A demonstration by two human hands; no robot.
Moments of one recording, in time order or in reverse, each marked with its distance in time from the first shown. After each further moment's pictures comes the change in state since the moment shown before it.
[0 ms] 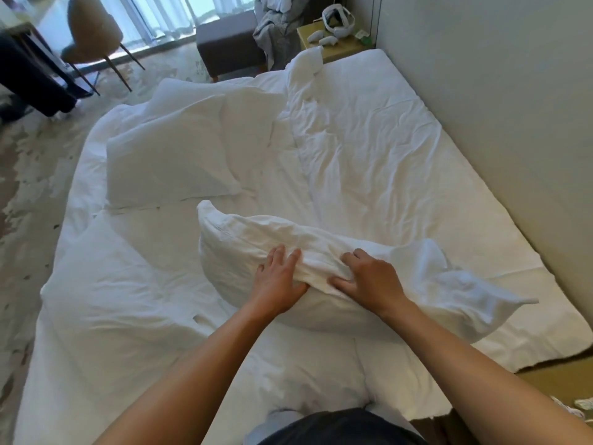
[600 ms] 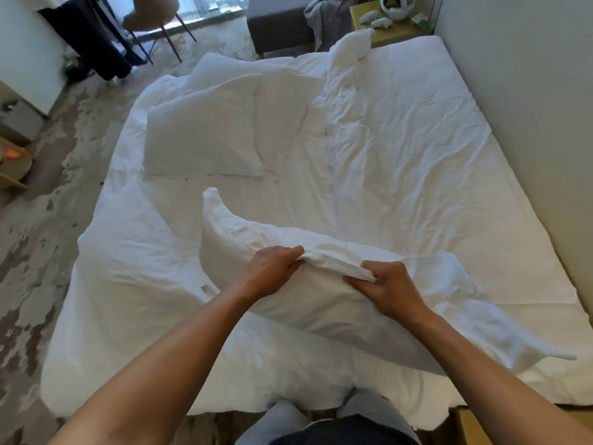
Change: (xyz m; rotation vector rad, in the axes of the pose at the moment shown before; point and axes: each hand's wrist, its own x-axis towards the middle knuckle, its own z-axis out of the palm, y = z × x) left_hand -0.011 0.013 -0.029 0.037 0.128 0.208; right_hand -0.009 0.050 -0.018 0.637 -0.064 -0.094
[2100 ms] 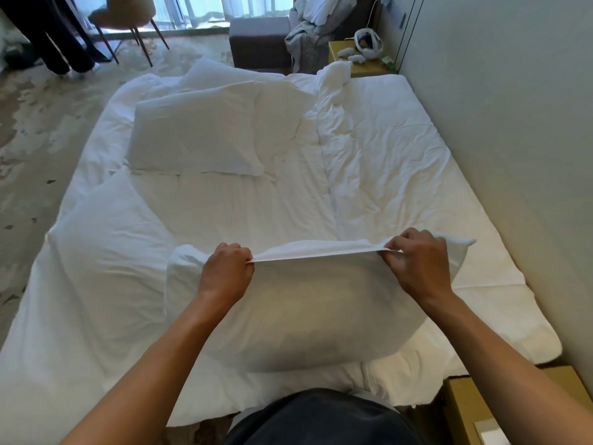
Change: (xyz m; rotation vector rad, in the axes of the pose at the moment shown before) left_hand -0.165 -0.113 -0.026 -0.085 0.265 -0.322; right_hand -0.039 -0.104 0.040 -0.786 0.328 0.063
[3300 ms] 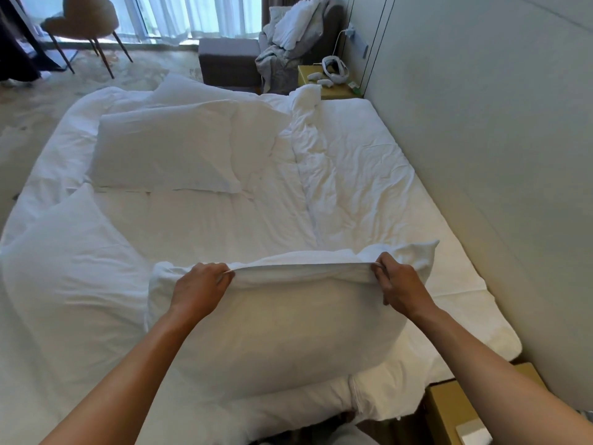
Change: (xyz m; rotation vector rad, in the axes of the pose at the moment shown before) left_hand 0.035 -0.067 0.028 -0.113 -0.068 0.035; right_hand -0.006 -0.003 0.011 0.244 -0.274 0.195
